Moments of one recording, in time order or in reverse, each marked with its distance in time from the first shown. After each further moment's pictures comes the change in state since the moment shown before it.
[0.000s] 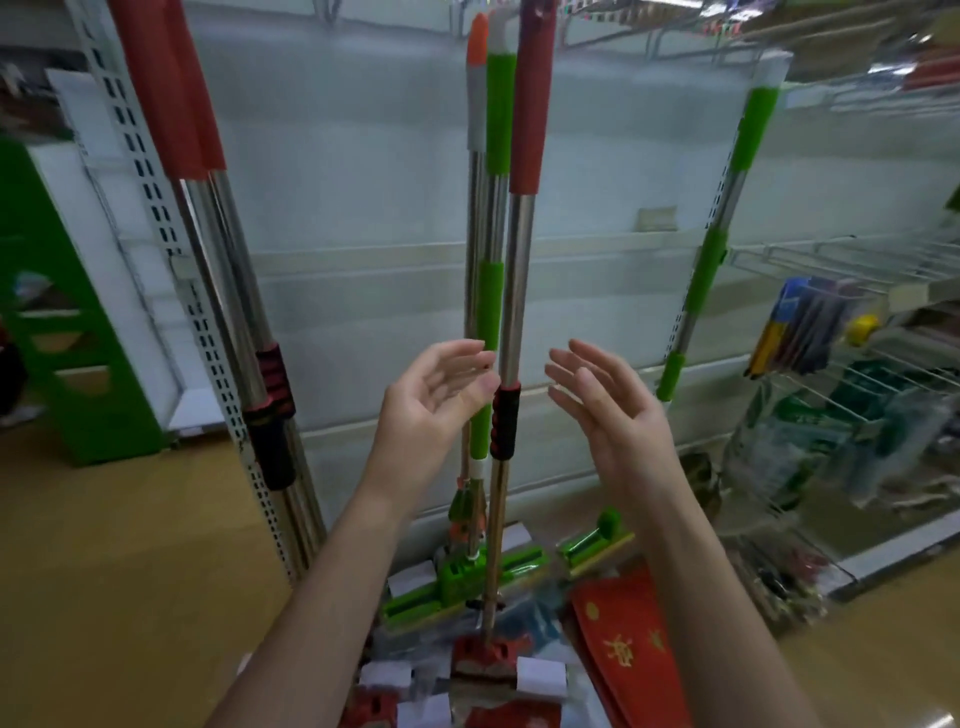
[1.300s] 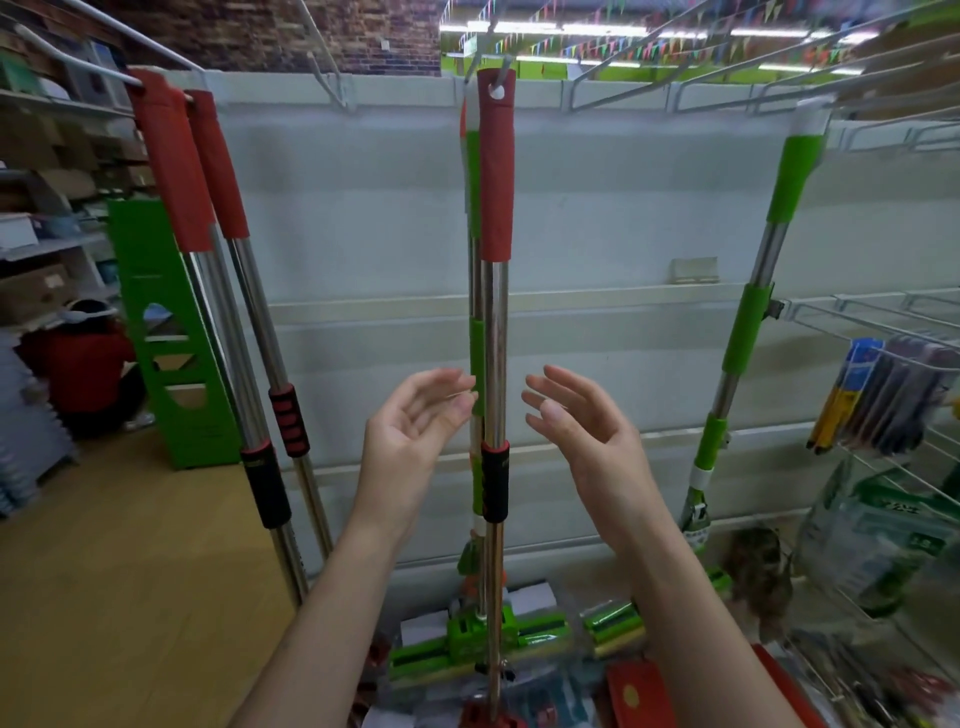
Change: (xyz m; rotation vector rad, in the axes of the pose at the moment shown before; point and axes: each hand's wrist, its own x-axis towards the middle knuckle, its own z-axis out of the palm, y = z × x) left_hand 0.030 0.002 0.052 -0.003 0.239 0.069; right_hand 0.067 0.000 -0.039 -0.019 -0.223 0.030
